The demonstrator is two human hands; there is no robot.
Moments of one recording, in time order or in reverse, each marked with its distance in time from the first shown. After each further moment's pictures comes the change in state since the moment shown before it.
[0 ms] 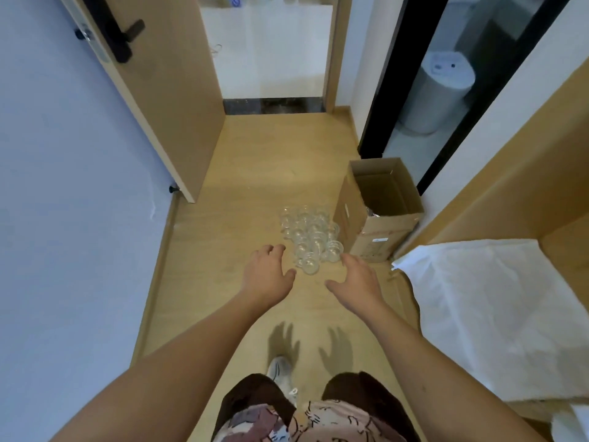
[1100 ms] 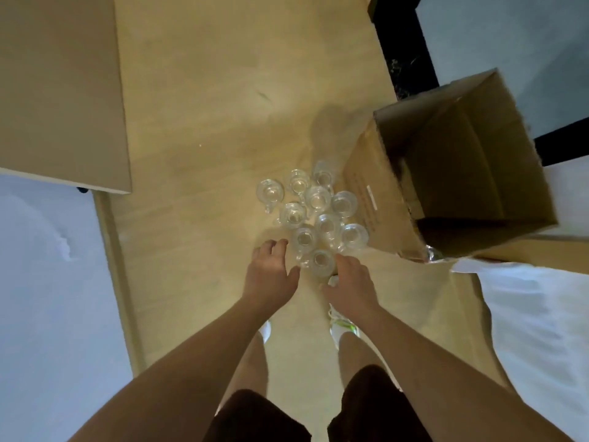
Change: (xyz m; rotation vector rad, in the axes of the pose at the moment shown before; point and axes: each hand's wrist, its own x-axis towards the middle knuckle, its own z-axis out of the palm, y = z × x) left_hand 0.460 -0.043 0.179 0.081 -0.369 -0.031; right_hand 0.460 0.060 0.139 0.066 -0.356 0.273
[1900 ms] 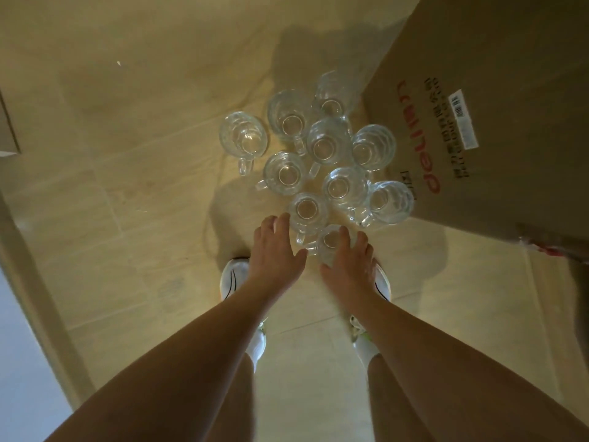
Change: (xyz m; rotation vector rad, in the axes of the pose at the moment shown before) left_hand 0.168 -0.134 0.227 -0.030 -0.104 -0.049; right_hand 0.219 0.090 0.235 -0.113 0.179 0.186
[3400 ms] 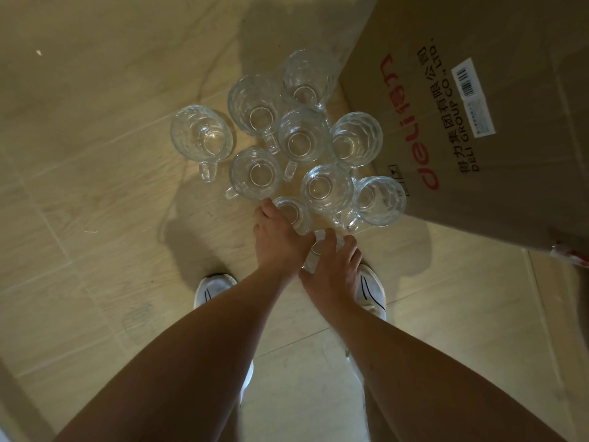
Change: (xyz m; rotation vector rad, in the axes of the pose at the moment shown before) left_hand 0.080 0.020 0.071 -0.236 0.140 -0.078; right_hand 0.029 0.002 0.044 0.084 0.203 0.075
